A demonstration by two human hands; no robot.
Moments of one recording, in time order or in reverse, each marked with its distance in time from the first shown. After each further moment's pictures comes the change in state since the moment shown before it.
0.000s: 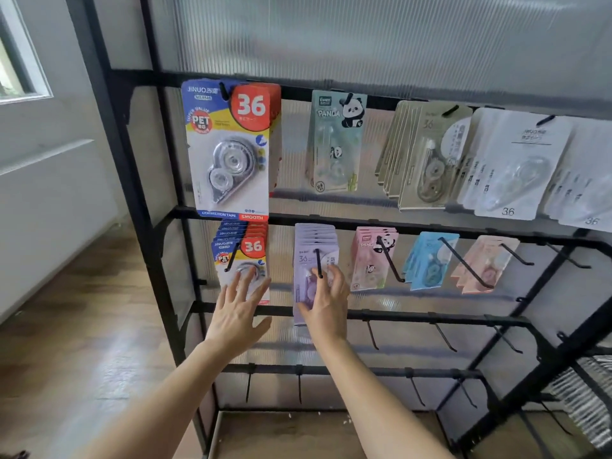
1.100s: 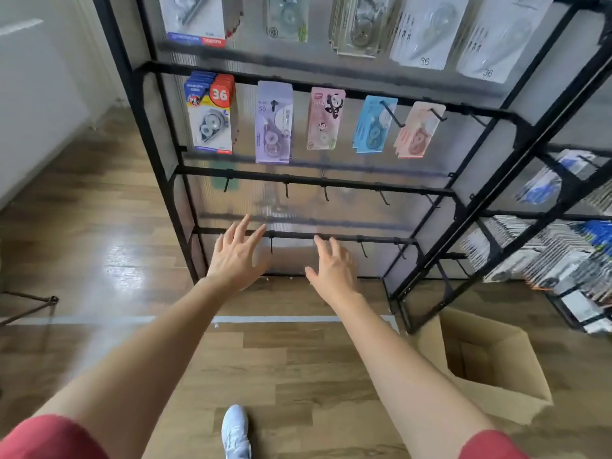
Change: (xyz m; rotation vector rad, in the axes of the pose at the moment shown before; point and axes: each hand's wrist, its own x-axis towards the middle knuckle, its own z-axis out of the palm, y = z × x) left_hand -0.241 0.124 0.024 0.013 -0.226 -0.075; right_hand -0.258 0.020 -0.184 -0.260 -0.658 0.270
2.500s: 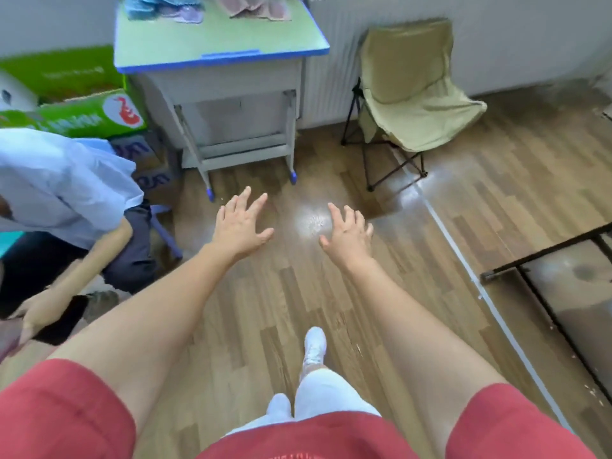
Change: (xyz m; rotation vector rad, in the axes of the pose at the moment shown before) left_hand -0.809 -0.248 -0.019 -0.165 0.141 -1.347; right_hand -0.536 -0.413 0.287 -0.395 -0.478 -1.121
